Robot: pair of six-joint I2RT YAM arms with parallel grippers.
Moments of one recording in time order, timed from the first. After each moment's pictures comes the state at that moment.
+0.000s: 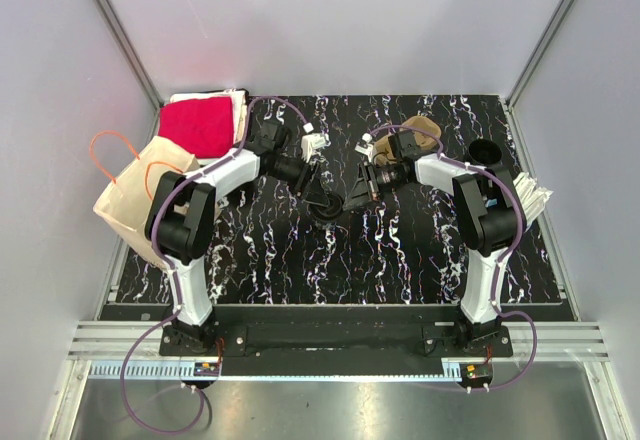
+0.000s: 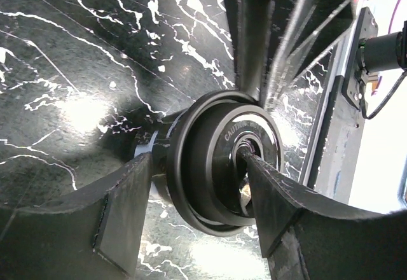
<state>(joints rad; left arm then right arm) -0.38 1.93 1.37 -0.47 0.94 0.17 0.32 2.00 1.28 -0.36 -1.14 0.15</state>
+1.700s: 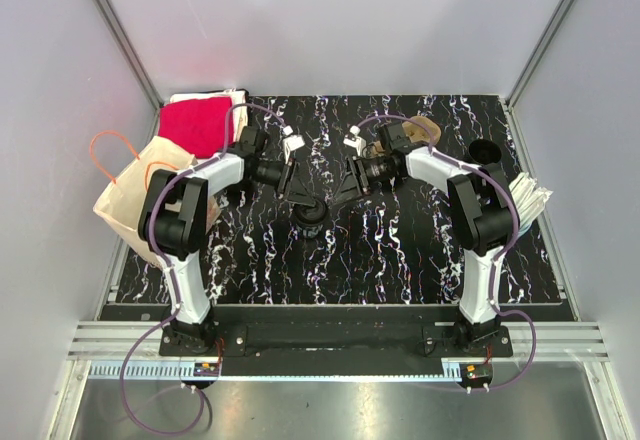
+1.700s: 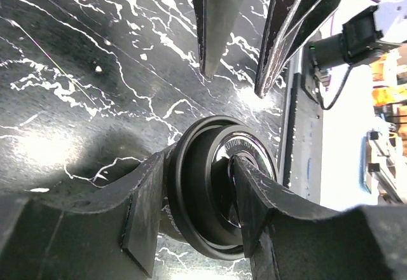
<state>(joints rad) -0.27 1.94 1.29 -0.42 1.17 0.22 0.37 2.02 1.40 -0.41 -1.09 0.11</state>
